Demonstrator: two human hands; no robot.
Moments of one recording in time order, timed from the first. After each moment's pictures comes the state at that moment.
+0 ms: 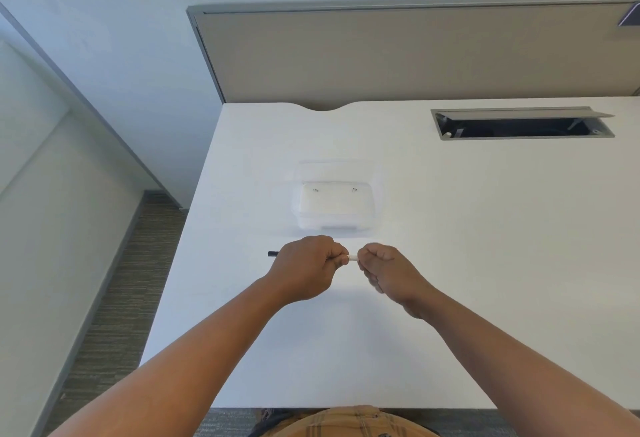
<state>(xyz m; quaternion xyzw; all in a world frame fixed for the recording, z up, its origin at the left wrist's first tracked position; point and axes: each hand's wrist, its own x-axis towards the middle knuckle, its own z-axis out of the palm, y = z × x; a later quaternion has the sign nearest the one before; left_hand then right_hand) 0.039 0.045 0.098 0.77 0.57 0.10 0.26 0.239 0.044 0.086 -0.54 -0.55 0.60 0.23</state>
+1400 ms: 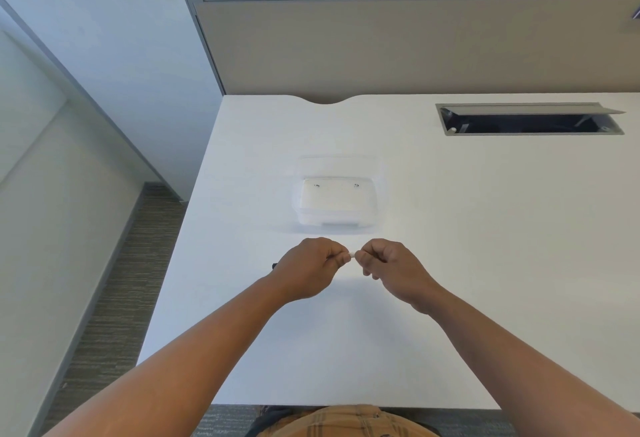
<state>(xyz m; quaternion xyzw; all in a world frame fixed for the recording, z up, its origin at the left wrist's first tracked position) 0.038 0.047 0.082 0.73 0.58 0.11 0.35 0.245 0.051 0.076 -0.57 -0.58 0.55 0.20</state>
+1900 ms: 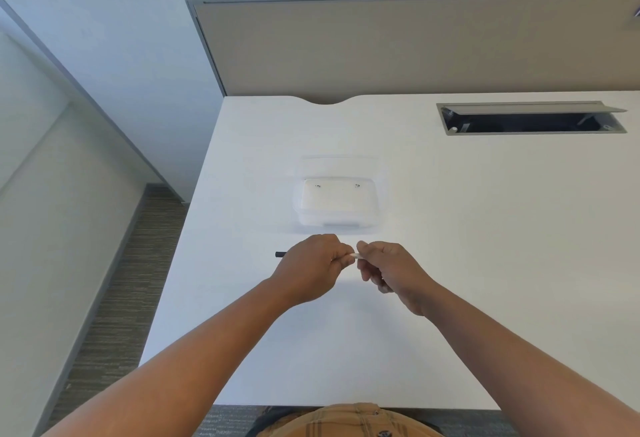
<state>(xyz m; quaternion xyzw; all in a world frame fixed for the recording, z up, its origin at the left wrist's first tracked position) 0.040 0.045 0.085 0.79 0.54 0.13 0.26 0.237 0.053 0.082 -0.56 -0.46 0.66 0.21</state>
